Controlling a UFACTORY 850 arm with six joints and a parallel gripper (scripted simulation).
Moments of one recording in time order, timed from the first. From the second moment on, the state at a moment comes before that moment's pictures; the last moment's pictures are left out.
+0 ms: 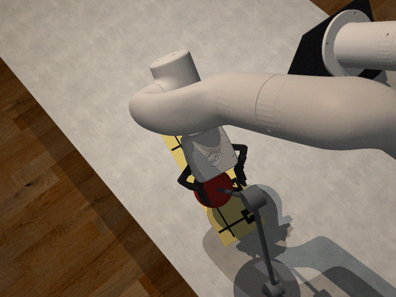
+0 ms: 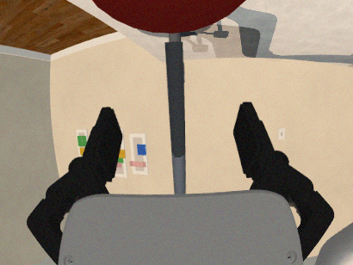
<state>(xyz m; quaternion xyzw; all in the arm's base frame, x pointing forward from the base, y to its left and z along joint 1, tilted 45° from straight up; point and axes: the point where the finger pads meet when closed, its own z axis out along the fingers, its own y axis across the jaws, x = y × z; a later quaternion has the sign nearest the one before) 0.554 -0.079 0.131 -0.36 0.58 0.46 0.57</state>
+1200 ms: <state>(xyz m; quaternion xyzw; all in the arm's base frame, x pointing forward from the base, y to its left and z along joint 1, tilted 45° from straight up) 0.533 -0.139 0.127 -0.36 0.58 0.46 0.57</state>
